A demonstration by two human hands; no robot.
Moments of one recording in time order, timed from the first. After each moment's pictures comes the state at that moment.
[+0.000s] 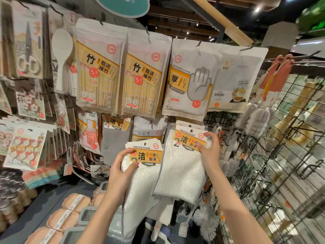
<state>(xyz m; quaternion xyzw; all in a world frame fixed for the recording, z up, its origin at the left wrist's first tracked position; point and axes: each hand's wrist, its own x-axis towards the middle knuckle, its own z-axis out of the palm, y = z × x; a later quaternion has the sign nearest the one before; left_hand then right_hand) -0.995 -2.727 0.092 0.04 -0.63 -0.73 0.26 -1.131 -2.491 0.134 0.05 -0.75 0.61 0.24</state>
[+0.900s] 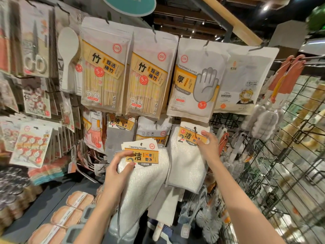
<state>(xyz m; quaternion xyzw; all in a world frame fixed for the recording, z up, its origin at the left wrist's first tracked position) -0.996 -2.746 0.086 0.02 -0.66 -0.69 0.29 -1.169 -2.497 0.135 0.02 -0.83 0.53 0.16</state>
